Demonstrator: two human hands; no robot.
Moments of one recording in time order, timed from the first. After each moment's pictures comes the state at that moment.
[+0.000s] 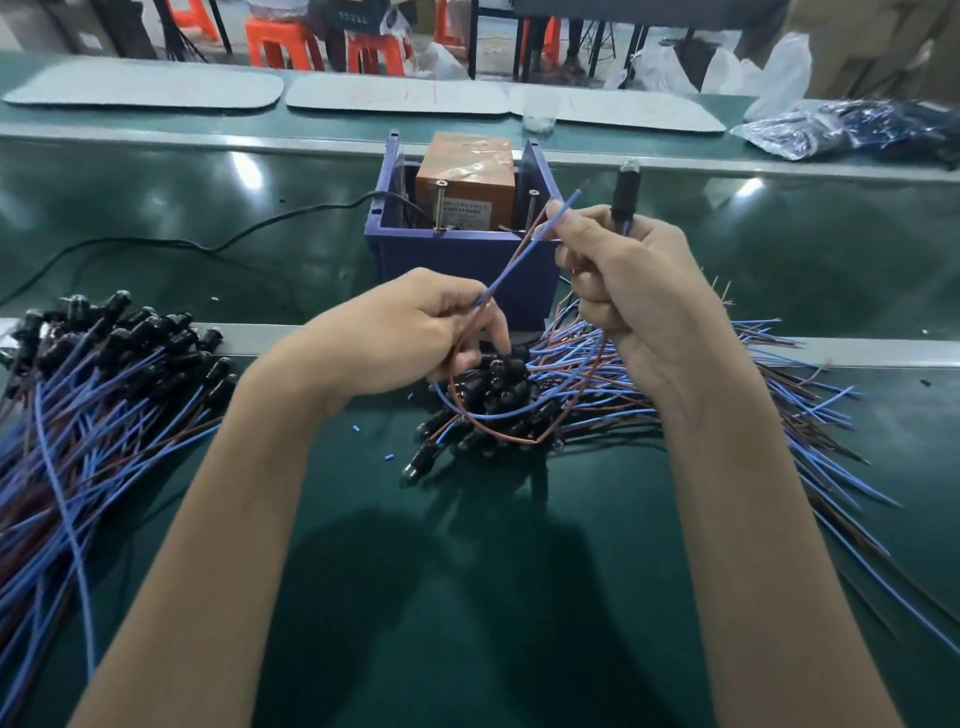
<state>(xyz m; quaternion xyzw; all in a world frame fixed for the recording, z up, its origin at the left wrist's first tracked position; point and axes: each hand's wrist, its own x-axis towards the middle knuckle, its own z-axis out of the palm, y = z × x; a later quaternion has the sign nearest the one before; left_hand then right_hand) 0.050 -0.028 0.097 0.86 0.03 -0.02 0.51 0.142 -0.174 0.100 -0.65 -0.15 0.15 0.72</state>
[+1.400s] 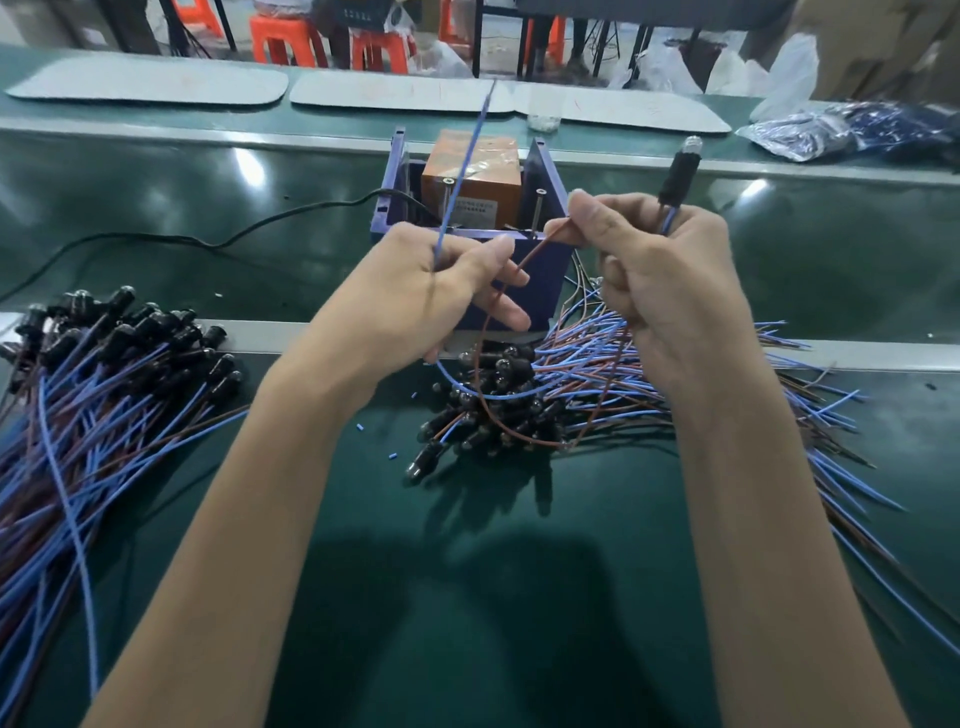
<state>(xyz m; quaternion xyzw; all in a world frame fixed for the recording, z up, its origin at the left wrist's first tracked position) 0.049 -0.032 0.103 0.82 0.07 0.12 0.55 0.131 -0.175 0.108 -0.63 -0.16 0.09 0.76</state>
